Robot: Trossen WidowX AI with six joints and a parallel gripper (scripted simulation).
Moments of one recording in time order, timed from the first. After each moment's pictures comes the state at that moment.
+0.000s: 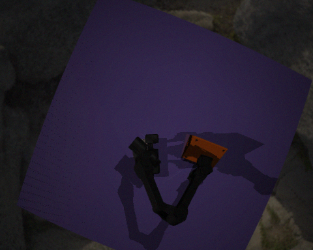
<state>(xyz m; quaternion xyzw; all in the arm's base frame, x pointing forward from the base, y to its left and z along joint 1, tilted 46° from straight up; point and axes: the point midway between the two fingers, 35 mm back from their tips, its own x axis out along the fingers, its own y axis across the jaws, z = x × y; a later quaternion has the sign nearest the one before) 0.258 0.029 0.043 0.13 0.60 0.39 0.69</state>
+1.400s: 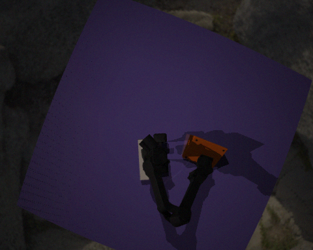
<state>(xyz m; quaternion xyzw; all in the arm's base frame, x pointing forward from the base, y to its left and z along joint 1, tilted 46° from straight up) 0.222 0.018 0.030 0.13 0.59 0.39 0.69</state>
